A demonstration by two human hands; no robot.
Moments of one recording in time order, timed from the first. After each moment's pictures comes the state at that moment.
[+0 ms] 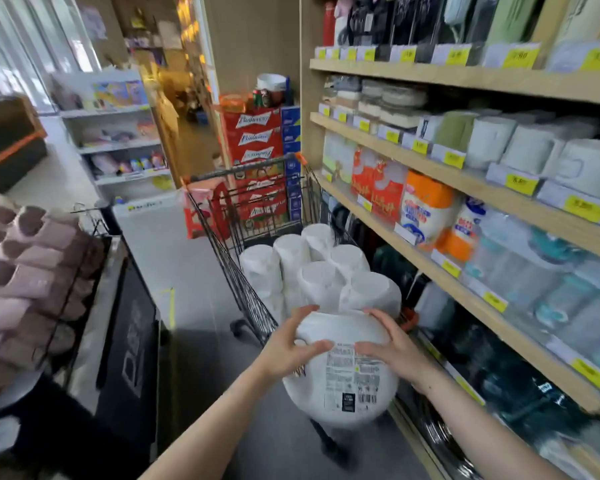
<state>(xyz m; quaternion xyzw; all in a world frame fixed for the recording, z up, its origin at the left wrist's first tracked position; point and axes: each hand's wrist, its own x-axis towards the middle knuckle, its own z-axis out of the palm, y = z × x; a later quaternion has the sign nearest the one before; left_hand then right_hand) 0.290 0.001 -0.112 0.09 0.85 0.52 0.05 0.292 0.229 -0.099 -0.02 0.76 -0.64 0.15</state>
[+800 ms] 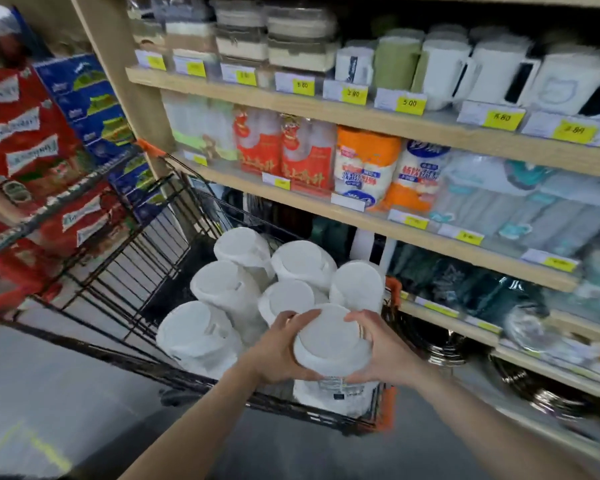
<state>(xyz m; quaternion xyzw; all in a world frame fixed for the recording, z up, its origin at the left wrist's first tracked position) -0.016 -0.078 -0.179 0.47 0.80 0.28 0.25 0.140 0.111 -0.156 0.15 0.90 -0.42 0.04</state>
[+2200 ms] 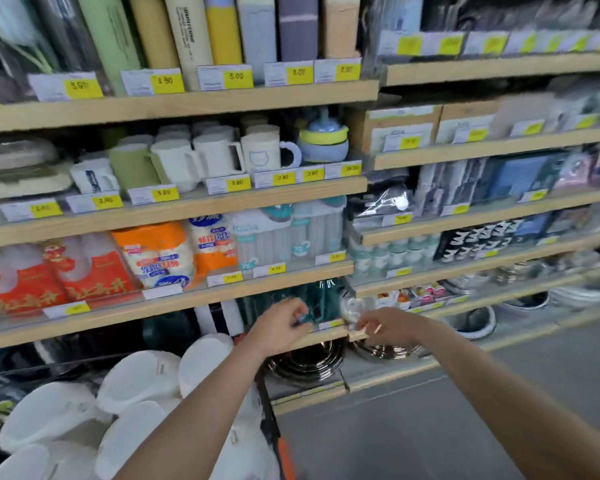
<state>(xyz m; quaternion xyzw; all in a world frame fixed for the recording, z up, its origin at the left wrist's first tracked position) 0.102 0.175 -0.089 0.71 0.64 0.20 0.22 0.349 0.228 -0.051 0.46 0.82 -0.32 0.10</state>
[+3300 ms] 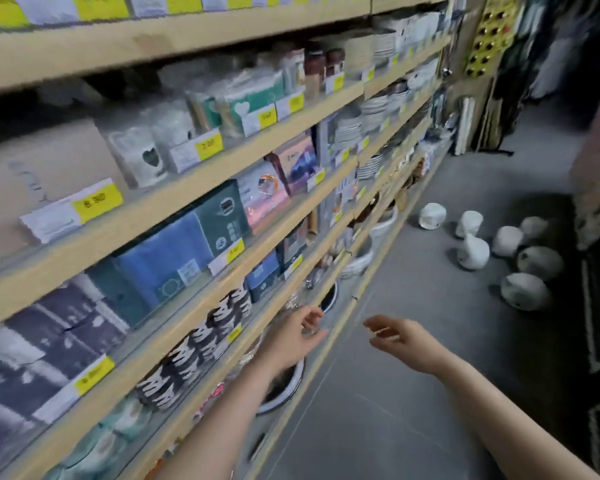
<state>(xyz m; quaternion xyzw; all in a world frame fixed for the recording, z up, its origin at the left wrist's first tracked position) 0.772 0.645 -0.138 0.83 0.36 0.15 0.39 0.982 0.518 -0.135 0.73 0.54 -0.34 -0.25</state>
